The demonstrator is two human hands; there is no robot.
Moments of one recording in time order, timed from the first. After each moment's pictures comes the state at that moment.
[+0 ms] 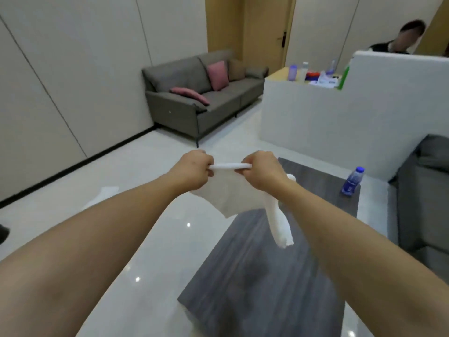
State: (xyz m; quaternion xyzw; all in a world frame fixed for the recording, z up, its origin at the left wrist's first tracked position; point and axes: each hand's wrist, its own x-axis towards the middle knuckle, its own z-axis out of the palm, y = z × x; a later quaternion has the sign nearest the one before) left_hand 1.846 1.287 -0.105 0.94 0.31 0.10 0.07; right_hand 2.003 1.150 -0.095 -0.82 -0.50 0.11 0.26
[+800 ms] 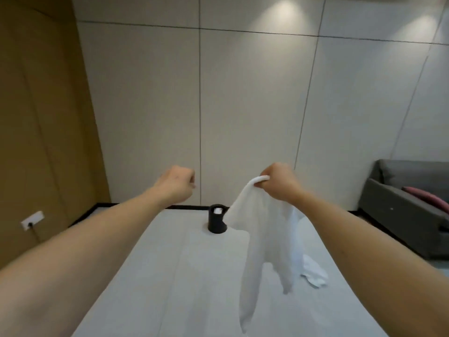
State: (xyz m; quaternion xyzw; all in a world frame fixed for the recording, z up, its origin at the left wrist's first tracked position) left_hand 1.063 1.245 0.038 0.62 0.77 0.16 -0.08; right_hand 1.324 1.326 0.059 -0.50 -0.83 0.10 0.23
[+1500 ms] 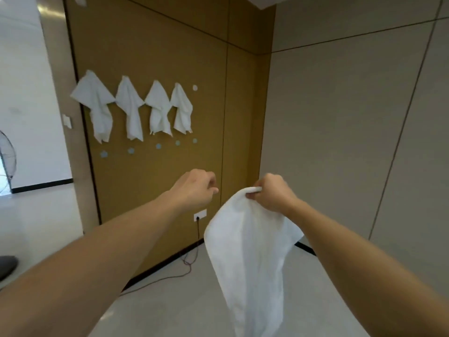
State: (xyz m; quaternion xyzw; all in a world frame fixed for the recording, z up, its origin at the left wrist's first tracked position) left_hand 0.640 1.178 0.062 0.35 0.91 0.17 -0.16; right_hand 0.734 1.381 0.058 -0.14 -0.95 0.19 0.19
